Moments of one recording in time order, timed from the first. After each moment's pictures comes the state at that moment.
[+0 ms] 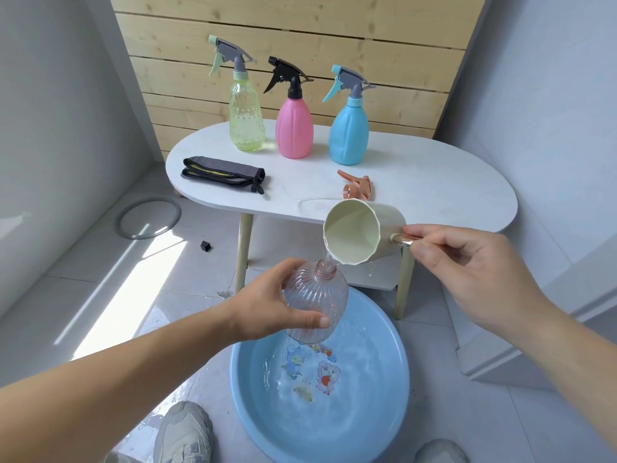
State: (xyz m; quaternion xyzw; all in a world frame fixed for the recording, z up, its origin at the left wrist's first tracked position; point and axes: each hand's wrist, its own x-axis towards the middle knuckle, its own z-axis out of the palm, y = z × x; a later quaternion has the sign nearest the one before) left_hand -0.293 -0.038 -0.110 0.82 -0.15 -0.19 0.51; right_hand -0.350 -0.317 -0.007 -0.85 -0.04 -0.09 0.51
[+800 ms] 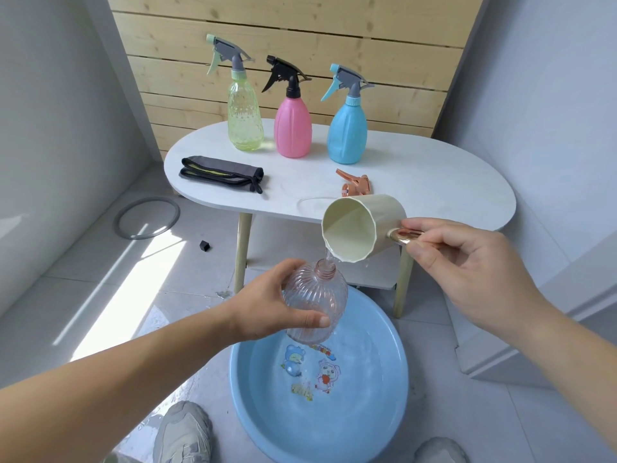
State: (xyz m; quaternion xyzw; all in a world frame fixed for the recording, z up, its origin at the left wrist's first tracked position) left_hand -0.294 -0.040 -0.112 0.83 -0.14 -0.19 0.51; right_hand -0.346 -0.318 -0.013 -0.86 -0.07 -0.12 0.49
